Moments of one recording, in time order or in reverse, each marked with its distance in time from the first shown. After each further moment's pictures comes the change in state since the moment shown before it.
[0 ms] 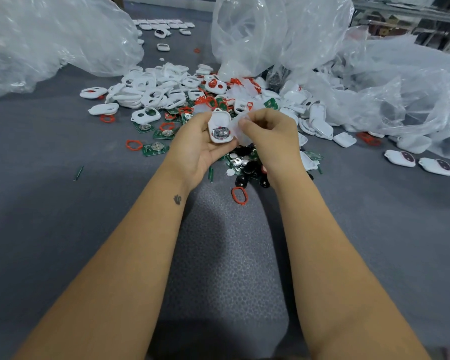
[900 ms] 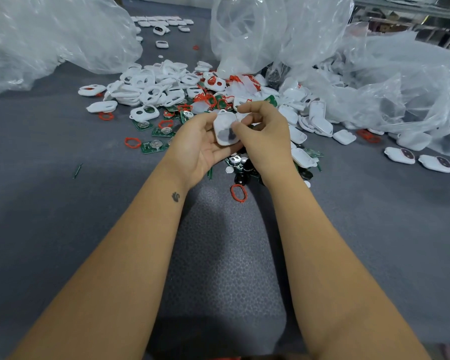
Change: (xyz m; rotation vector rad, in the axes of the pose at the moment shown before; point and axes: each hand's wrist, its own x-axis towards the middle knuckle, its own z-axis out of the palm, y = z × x) left_hand -0.002 0.000 -0.001 -0.040 -0.109 -0.088; right_hand -0.006 -0.003 0.008 -0.044 -0.013 -0.021
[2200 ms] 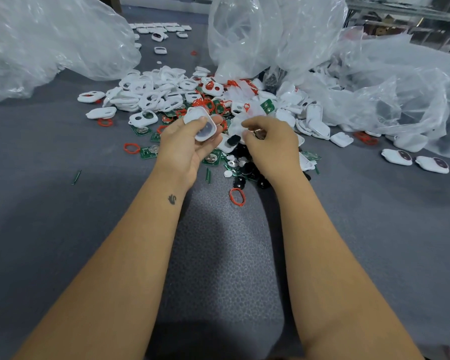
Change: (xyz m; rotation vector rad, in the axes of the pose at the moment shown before) left_hand 0.005 0.002 -0.008 0.026 0.250 0.217; right_hand 0.011 0.015 -0.017 -0.537 -0.006 -0.117
